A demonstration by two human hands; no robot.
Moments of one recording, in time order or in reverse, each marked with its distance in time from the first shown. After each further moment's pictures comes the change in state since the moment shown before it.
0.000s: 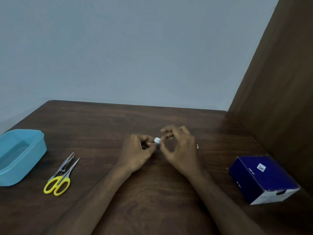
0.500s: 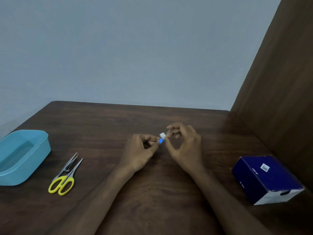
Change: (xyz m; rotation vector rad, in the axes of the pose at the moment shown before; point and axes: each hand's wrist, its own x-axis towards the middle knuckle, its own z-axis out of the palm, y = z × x) left_hand 0.000 0.000 0.000 -0.055 0.018 -0.010; right_hand 0.003 0.002 -0.001 0.011 0.092 0.075
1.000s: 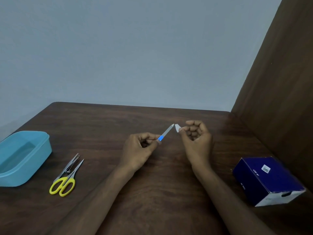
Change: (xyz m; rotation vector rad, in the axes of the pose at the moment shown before) left_hand 0.000 -0.002 -0.003 -0.125 0.038 0.010; right_hand 0.007 0.020 0.004 0.333 0.234 0.579
